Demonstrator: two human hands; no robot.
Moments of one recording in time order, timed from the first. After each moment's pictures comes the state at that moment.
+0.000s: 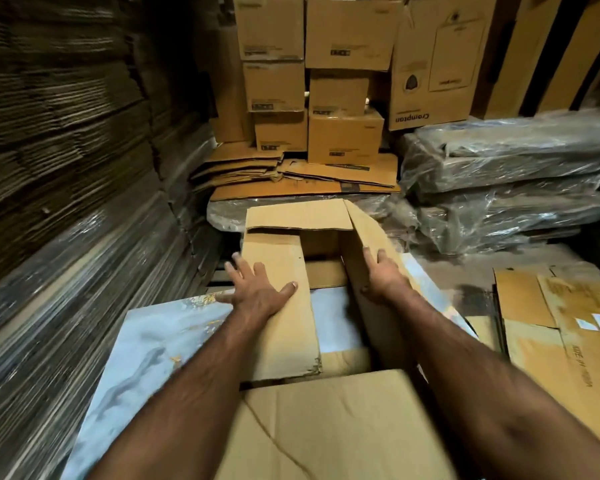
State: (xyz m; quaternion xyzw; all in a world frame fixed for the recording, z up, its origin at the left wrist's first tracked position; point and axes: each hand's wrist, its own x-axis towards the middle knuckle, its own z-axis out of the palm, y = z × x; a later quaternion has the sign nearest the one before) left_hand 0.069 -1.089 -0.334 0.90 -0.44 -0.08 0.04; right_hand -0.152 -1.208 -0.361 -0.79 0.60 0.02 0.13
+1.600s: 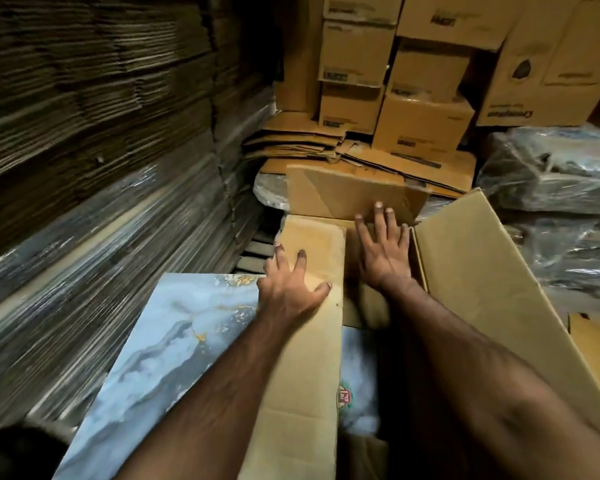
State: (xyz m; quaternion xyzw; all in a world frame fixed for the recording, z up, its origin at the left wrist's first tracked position) left_hand 0.115 -1.111 -0.364 0.88 -0.48 -0.02 0.08; right_hand -0.023 -1.264 -0.352 -0.90 0.43 -0.04 -0.06
